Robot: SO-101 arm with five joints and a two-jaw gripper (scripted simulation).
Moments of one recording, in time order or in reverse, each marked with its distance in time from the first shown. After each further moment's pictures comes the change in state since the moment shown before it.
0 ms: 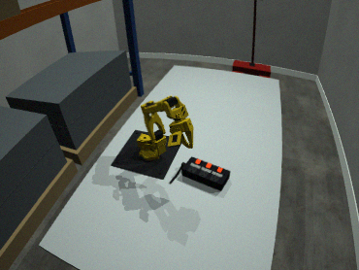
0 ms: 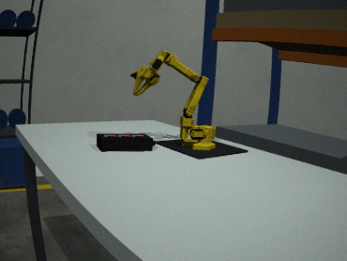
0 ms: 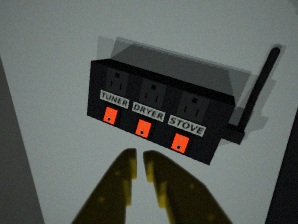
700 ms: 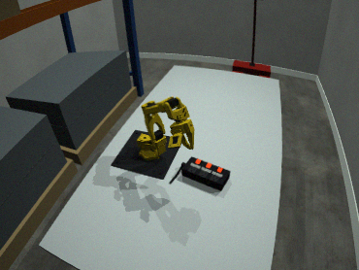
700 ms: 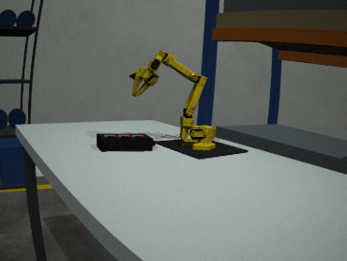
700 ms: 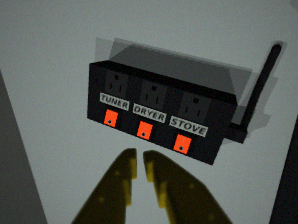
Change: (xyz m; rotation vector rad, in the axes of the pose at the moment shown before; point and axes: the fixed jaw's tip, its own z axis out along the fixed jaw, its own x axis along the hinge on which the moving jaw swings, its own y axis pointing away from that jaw) arm -0.001 0.001 0.004 0.018 0.008 0.026
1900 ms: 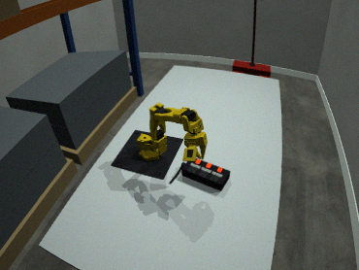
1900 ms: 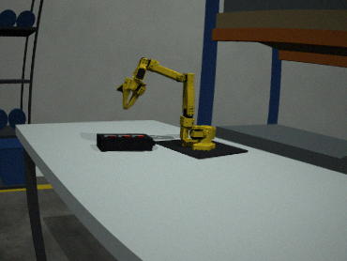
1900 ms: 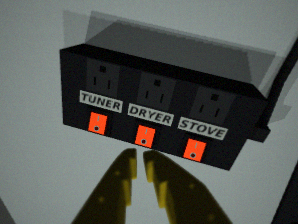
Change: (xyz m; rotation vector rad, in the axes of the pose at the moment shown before) arm 0.018 0.014 0.050 0.171 0.111 -0.020
